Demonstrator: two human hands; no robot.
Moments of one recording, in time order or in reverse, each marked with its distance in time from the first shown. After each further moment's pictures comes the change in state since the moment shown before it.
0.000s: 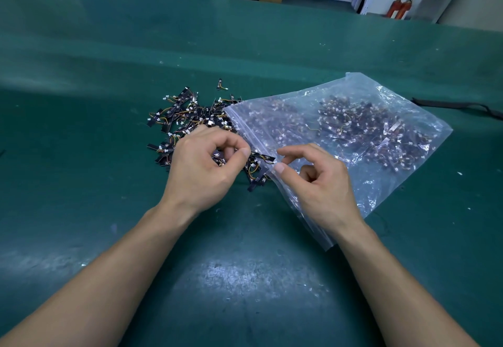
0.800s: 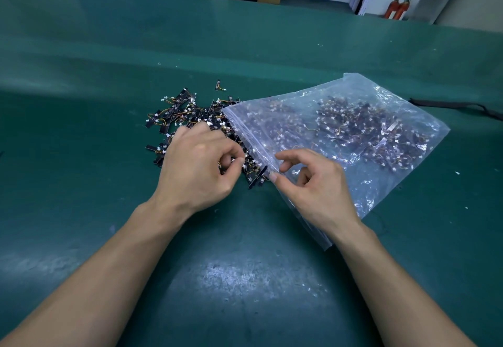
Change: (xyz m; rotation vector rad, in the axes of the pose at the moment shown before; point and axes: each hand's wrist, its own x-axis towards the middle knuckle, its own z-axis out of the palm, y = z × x) left_hand 0.006 -0.006 -0.008 0.449 -0.131 0.219; right_hand 0.002 0.014 0.000 -0.210 -0.018 -0.049
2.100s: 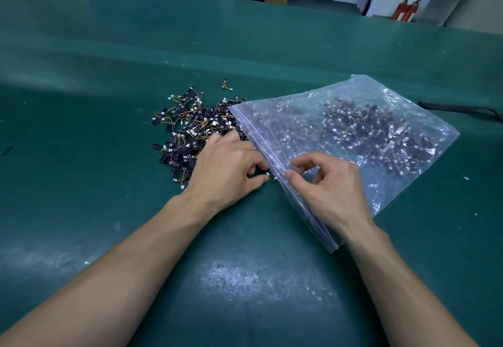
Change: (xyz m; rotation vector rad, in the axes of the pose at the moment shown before) left_hand 0.008 0.002 0.033 0.079 -0.206 0.063; right_hand 0.003 0.006 -0.009 -0.168 0.052 0.119
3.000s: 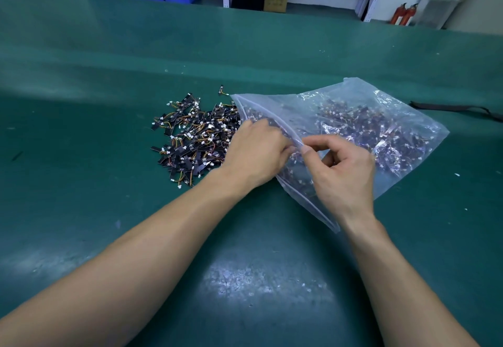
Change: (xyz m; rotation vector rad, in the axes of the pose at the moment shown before) left_hand 0.051 0.044 0.007 0.053 -0.022 0.018; right_hand 0.004 -0.011 -0.020 0.224 0.254 -0.091
